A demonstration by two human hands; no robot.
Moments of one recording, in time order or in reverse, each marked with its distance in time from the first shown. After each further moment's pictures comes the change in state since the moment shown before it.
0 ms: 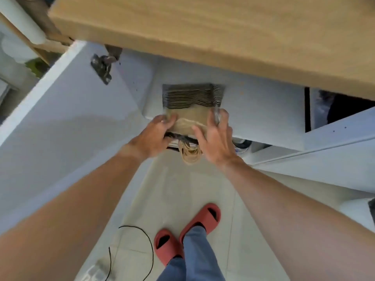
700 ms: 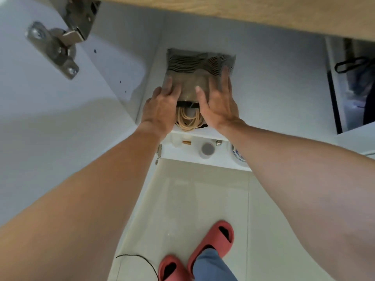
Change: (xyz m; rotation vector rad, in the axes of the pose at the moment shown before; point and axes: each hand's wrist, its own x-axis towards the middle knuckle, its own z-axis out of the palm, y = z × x) left_hand 0.119 -0.020 0.014 0.407 0.342 0.031; right_hand 0.137 0.028 0.049 -0.021 0.122 -0.008
